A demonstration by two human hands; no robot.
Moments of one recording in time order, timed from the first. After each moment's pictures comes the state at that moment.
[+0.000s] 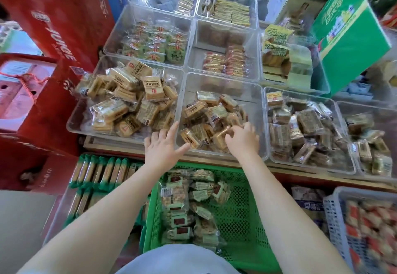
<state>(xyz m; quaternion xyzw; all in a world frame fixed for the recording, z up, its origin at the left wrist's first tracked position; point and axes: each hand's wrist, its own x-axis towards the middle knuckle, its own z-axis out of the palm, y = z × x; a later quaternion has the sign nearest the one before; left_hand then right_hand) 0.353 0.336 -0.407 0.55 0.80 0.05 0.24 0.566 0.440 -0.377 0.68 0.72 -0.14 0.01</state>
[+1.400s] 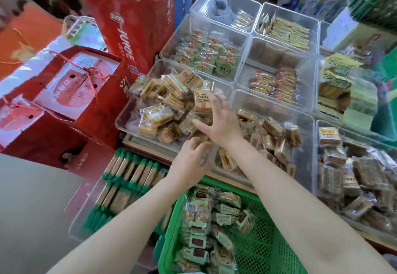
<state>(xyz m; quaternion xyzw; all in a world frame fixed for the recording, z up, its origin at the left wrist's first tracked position) 0.320 0.321 -0.393 0.57 0.75 0.24 0.25 0.385 0.470 -0.364 0.38 0.89 -0.22 -0.11</state>
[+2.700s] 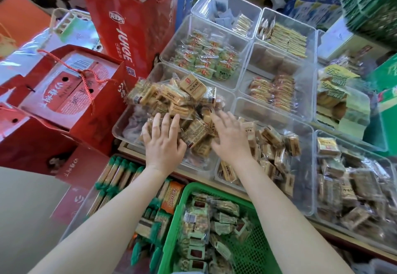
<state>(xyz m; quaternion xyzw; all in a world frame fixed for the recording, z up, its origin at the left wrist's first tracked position) 0.239 0.338 -0.423 0.50 0.85 0.16 0.02 0.394 0.466 -0.374 0.40 0.91 -0.09 0.00</state>
